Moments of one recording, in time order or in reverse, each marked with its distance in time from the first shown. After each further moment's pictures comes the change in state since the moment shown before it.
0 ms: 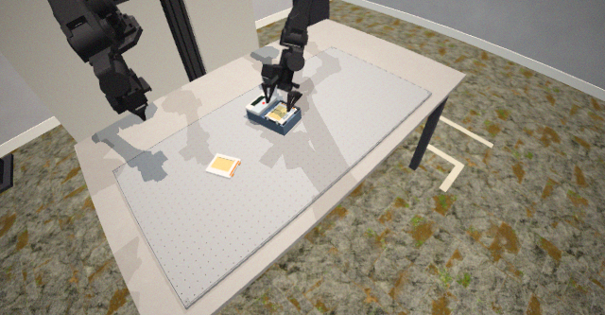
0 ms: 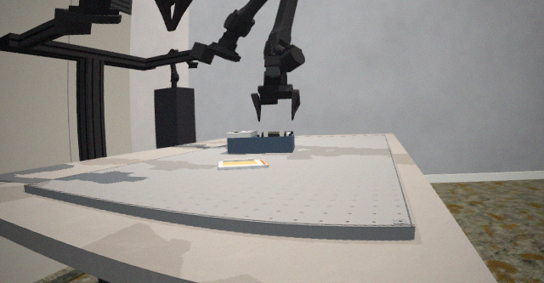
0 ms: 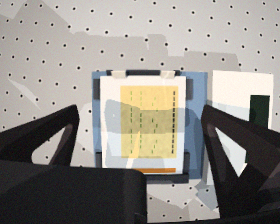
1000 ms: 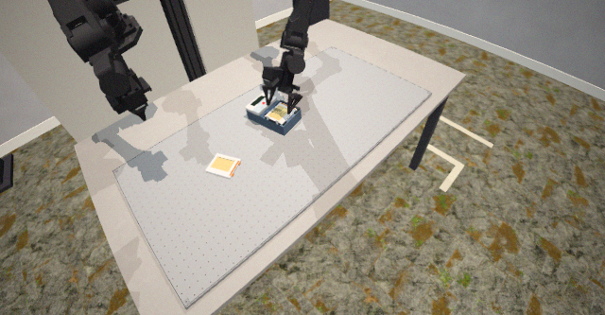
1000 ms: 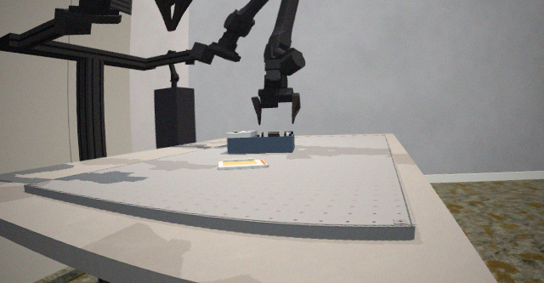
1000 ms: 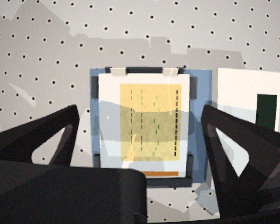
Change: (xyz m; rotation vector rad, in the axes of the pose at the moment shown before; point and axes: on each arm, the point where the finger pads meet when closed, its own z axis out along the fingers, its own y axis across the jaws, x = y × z) left arm 0.006 0.001 0.008 -0.002 -0.001 -0.002; right arm 0.000 0.000 0.000 0.000 0.000 0.000
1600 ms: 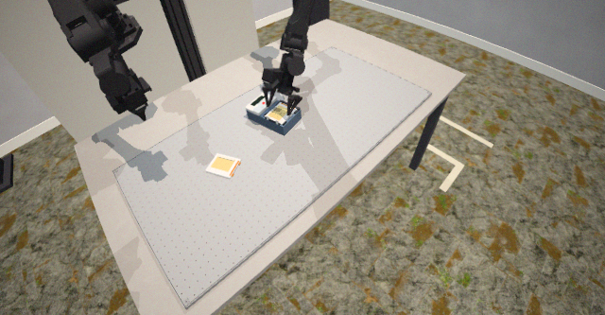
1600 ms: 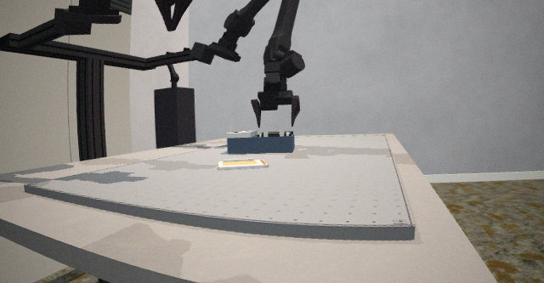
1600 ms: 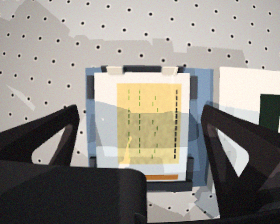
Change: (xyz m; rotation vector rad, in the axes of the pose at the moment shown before) left arm 0.004 -0.002 0.006 0.001 0.001 0.000; right arm 0.000 0.000 0.000 0.000 0.000 0.000
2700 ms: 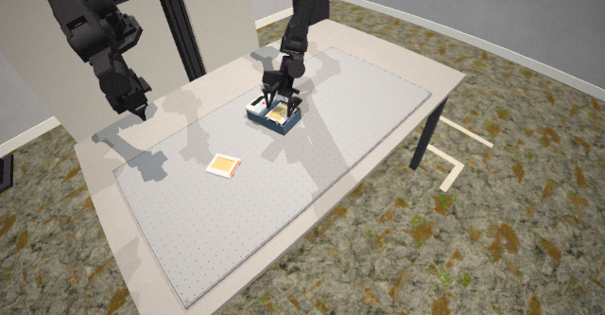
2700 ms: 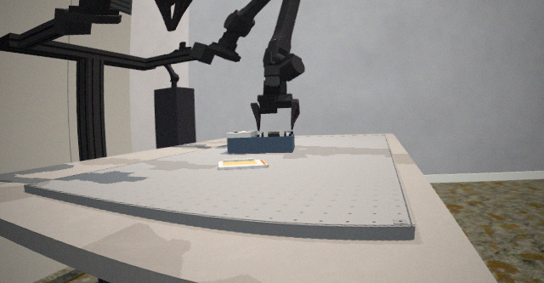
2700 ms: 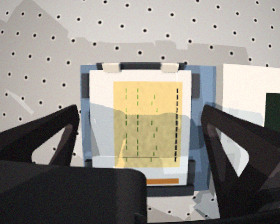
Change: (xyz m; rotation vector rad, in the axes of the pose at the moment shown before) left arm 0.006 -0.001 0.008 0.001 0.001 0.000; right arm 0.000 0.000 0.000 0.000 0.000 0.000
